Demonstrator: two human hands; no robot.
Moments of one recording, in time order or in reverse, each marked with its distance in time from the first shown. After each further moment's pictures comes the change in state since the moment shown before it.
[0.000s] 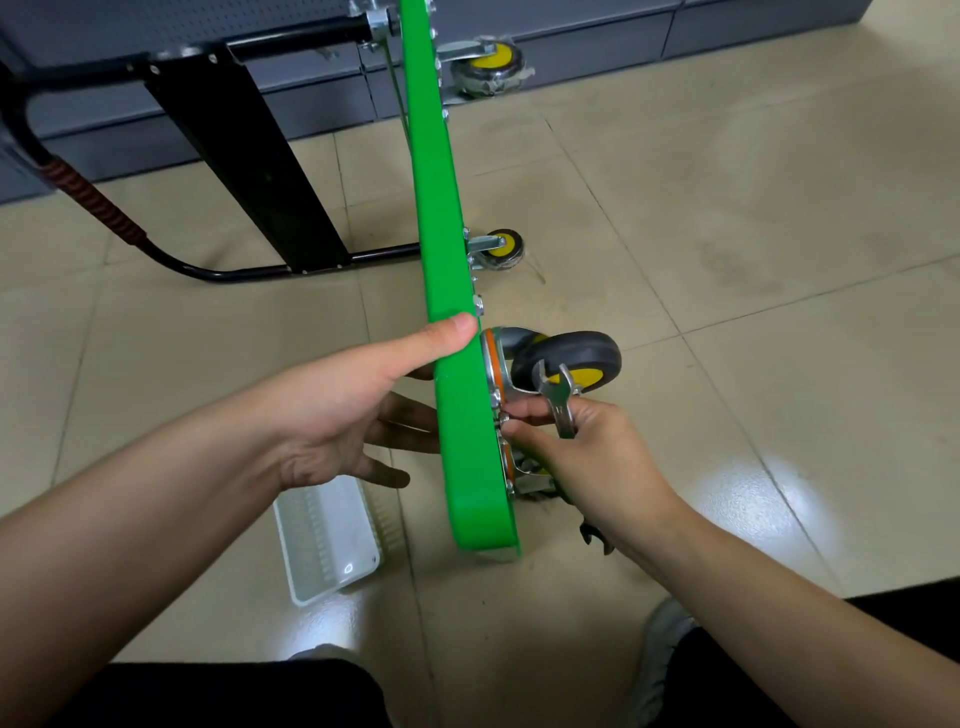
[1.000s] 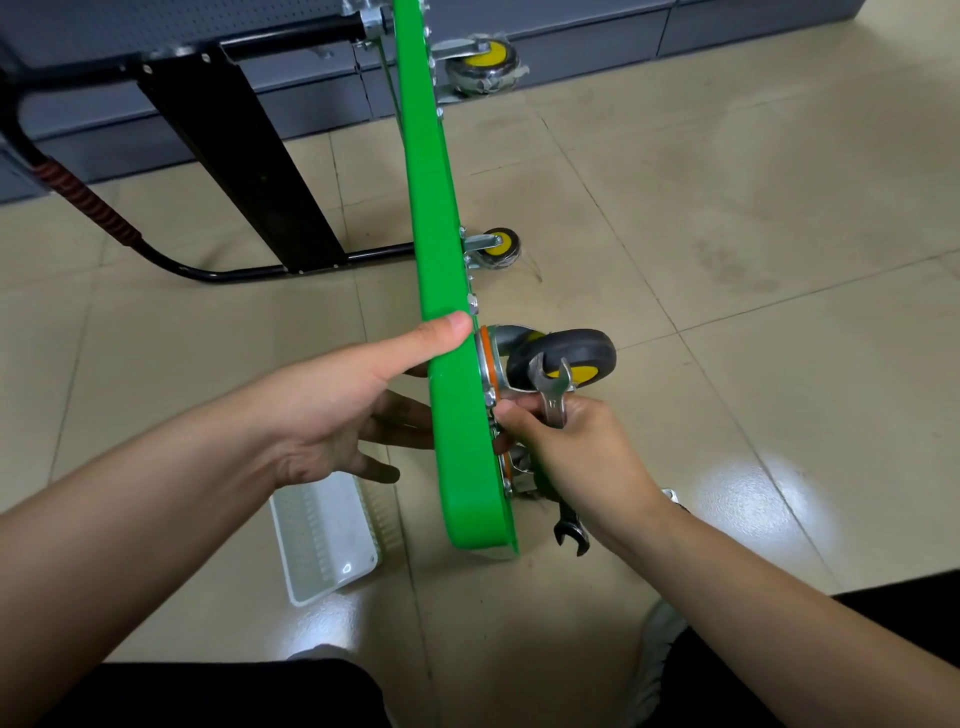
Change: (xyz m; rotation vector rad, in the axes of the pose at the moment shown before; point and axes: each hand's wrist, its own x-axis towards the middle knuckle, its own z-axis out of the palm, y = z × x) left_hand 0.002 0.000 -0.001 0.032 -0.005 0.013; right_hand -0.002 -0.009 0.008 0.039 -0.002 0.017
